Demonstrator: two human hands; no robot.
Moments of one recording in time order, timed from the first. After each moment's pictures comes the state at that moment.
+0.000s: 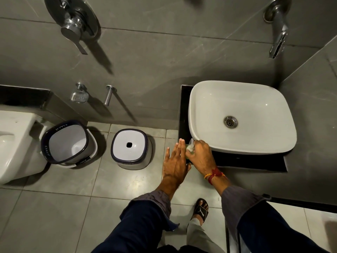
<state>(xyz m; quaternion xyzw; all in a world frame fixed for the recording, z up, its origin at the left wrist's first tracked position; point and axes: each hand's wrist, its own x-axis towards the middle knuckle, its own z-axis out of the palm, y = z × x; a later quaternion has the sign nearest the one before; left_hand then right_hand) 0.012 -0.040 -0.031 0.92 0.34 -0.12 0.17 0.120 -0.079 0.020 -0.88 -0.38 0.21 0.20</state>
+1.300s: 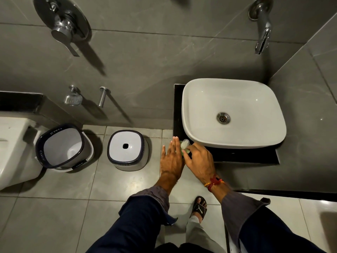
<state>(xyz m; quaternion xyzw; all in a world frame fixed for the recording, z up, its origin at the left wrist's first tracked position) 0.016 -0.049 -0.035 0.92 0.35 -0.09 0.16 0.107 -0.120 0.025 -0.85 -0.48 0.05 0.20</state>
